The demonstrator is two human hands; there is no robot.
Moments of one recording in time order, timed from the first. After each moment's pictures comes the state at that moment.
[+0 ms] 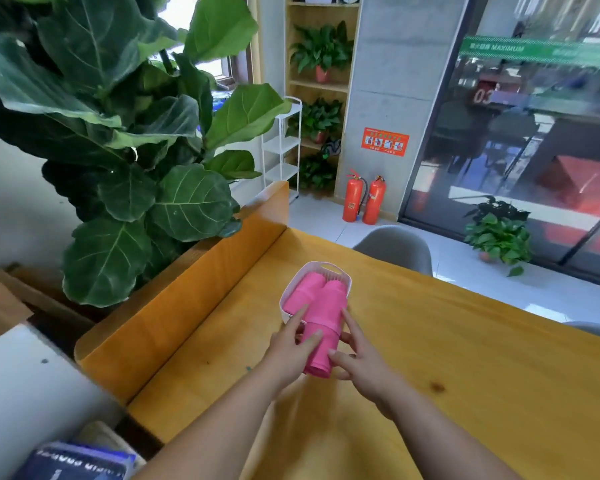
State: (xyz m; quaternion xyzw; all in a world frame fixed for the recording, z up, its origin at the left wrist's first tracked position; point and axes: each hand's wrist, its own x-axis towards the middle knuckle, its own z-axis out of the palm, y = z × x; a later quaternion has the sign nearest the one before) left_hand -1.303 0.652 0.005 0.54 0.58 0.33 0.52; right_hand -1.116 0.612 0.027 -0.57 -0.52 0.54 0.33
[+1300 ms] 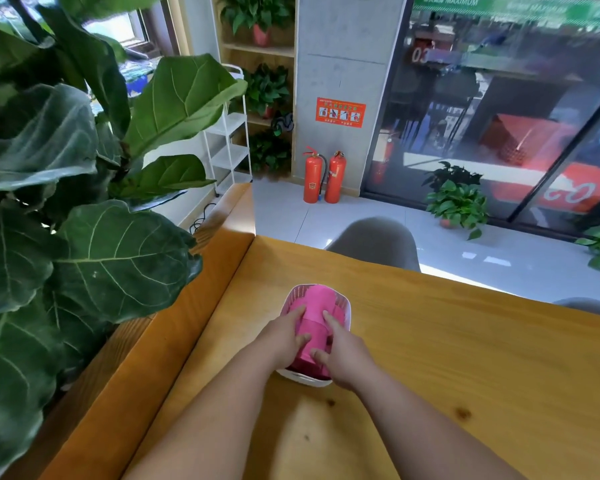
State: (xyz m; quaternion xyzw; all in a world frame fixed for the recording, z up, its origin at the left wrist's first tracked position) left_hand -1.311 0.854 -0.029 0.74 0.55 0.03 0.39; right_hand -1.153 0.781 -0.023 -0.76 -0.53 0.35 0.12
